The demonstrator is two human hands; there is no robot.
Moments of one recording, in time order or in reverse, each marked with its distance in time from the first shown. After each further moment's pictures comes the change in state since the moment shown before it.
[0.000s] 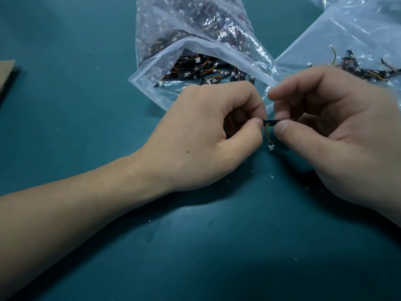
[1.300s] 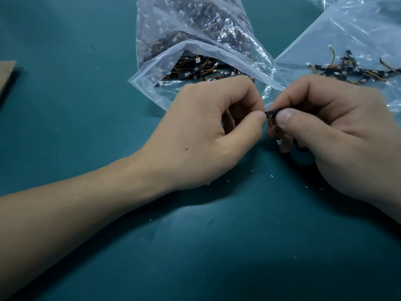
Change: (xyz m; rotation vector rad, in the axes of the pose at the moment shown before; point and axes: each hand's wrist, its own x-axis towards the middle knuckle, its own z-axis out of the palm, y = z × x) left_hand 0.000 0.000 0.001 -0.043 0.030 -0.018; right_hand 0.005 -0.006 0.000 0.000 -0.019 0.072
